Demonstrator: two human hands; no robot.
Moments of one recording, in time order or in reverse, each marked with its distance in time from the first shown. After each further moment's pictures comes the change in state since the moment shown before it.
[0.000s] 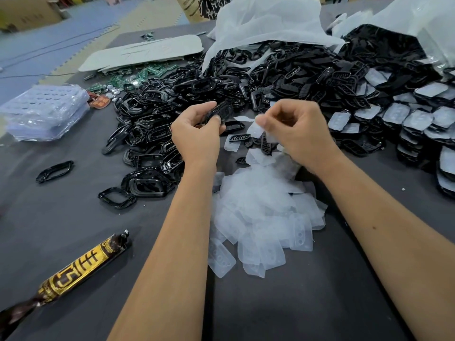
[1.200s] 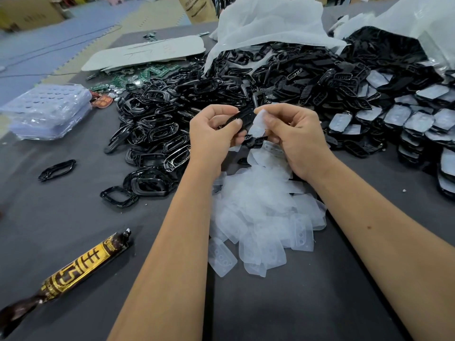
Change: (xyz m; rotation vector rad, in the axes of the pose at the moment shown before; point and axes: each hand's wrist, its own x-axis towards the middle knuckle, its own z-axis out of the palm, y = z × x) left_hand -0.006 0.002 0.003 -0.025 -0.319 -0.079; right_hand 0.000 0.006 0.017 0.370 0.113 0.156
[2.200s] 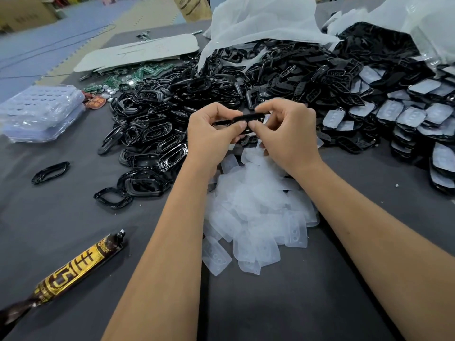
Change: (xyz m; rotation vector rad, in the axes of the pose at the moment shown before) left_hand -0.003 0.003 0.004 0.149 -0.076 0.091; right_hand -0.006 -0.006 0.004 -0.688 0.194 -0.262
